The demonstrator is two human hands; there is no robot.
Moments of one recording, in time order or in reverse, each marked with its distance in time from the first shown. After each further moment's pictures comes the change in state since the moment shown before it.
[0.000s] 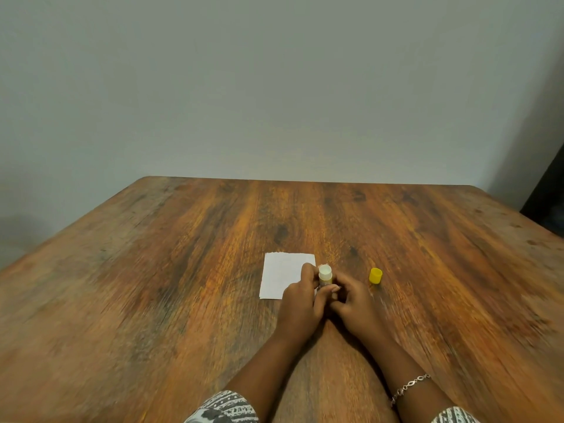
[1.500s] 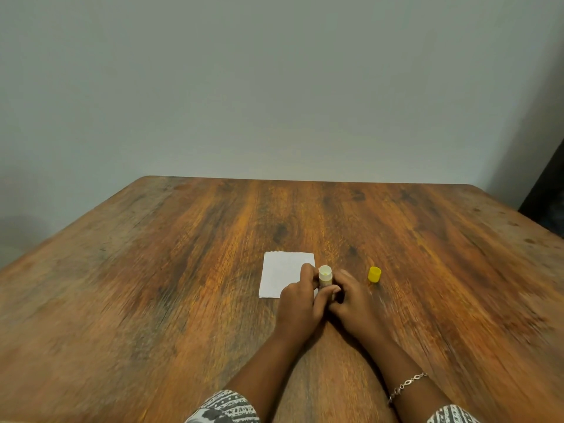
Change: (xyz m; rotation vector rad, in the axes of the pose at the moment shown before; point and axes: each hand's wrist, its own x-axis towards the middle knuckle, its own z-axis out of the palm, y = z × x) left_hand -0.002 0.004 -0.001 0.111 0.042 0.019; right_hand -0.001 -0.002 0.002 -0.107 0.014 0.009
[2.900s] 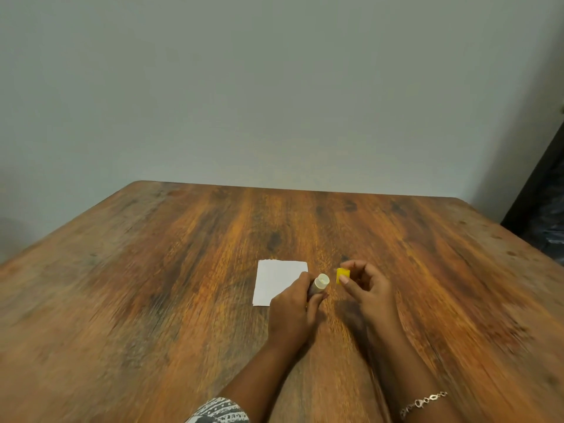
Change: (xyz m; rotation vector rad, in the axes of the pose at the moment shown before) left_hand 0.001 0.003 -0.002 0.098 0.078 0.035; right_hand 0.004 -0.021 -0.028 0.470 0.297 0.203
